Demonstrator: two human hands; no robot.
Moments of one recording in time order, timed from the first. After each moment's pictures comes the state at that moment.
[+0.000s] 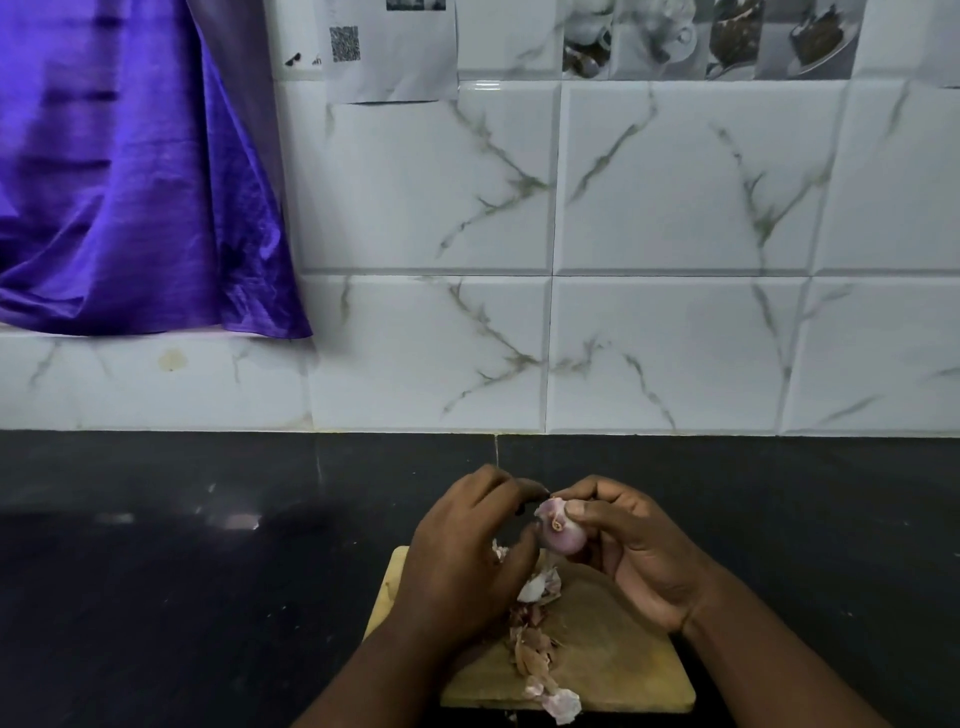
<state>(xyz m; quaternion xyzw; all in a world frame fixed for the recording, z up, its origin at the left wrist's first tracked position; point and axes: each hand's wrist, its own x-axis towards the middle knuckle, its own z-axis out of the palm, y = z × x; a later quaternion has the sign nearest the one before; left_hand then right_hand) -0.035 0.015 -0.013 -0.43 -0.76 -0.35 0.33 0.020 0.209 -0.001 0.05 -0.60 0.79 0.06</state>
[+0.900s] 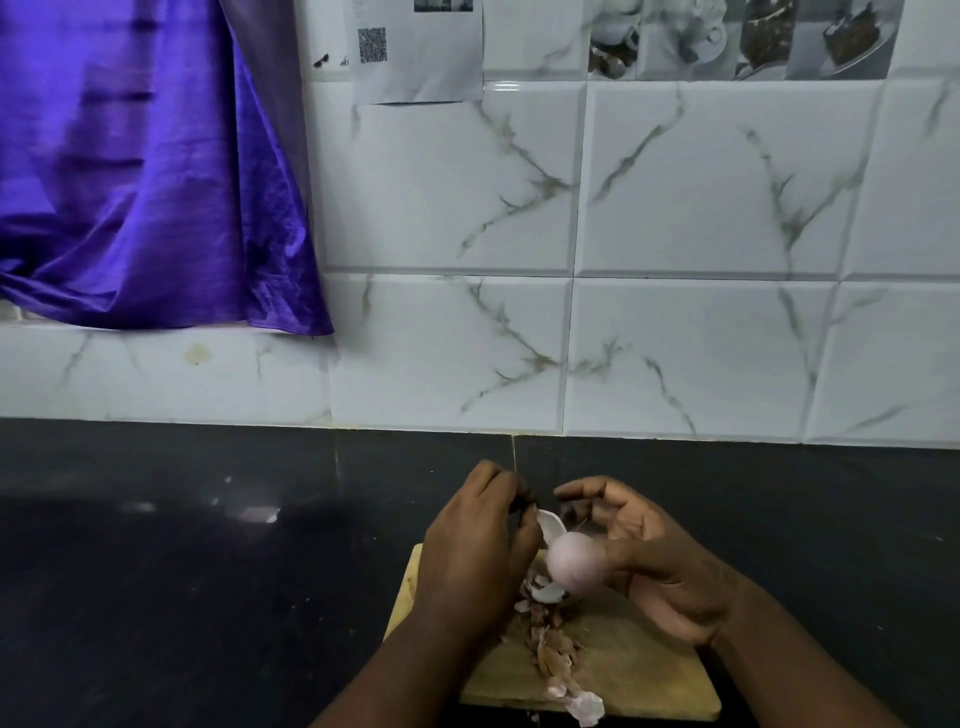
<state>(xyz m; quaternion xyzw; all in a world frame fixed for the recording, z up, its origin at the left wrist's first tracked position) -0.046 0.018 -0.019 -0.32 -0.82 -0.36 0.30 0.019 0.209 -0.007 0.13 -0.66 0.74 0.03</state>
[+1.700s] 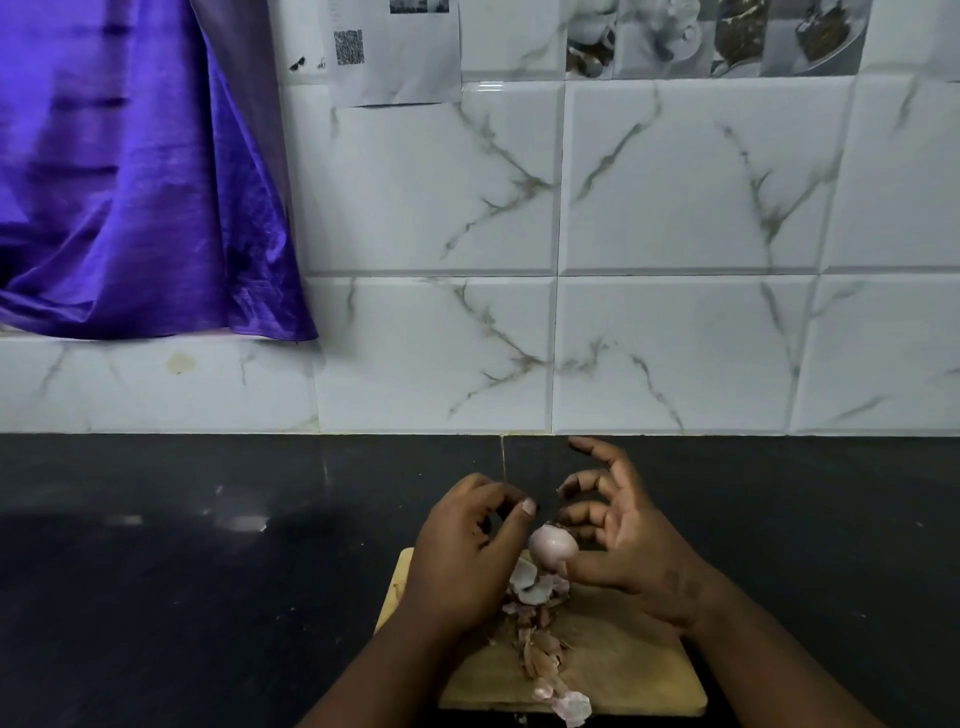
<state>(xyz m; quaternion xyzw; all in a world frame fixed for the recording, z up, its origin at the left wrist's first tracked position) -0.045 0.018 -0.018 -0.32 -0.77 -0.51 0.19 0.017 0.209 -0.008 0.11 -0.77 0.60 0.16</state>
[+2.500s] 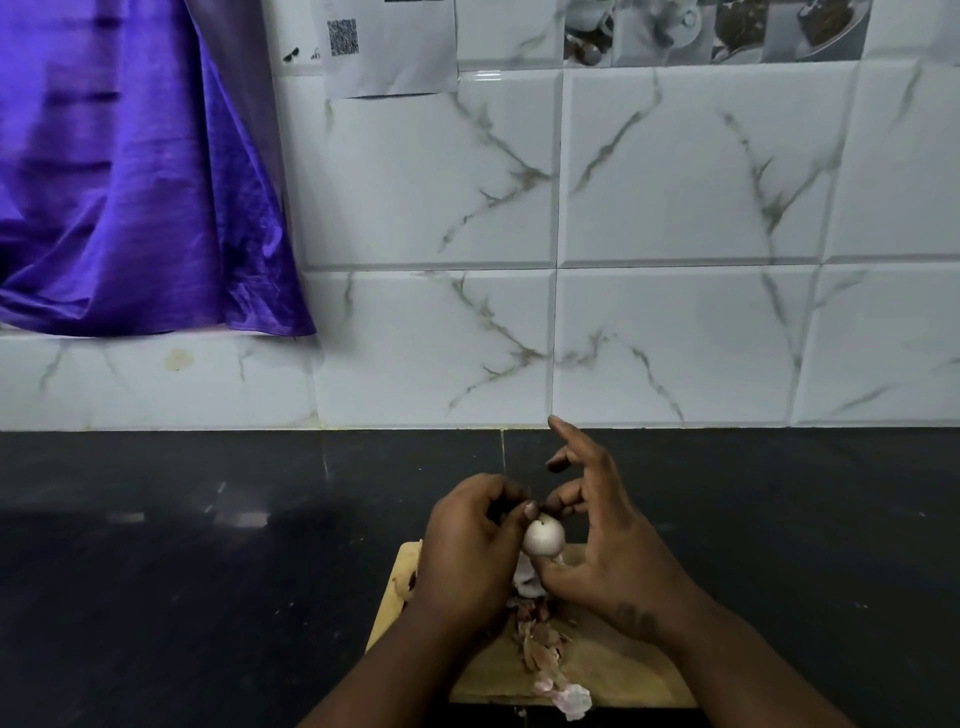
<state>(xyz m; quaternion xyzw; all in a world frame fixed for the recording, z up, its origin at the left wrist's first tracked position) -0.039 0.028 -0.020 -0.27 -0.77 -0.56 0.15 0.028 0.182 -0.009 0.12 -0.88 0.35 0.29</state>
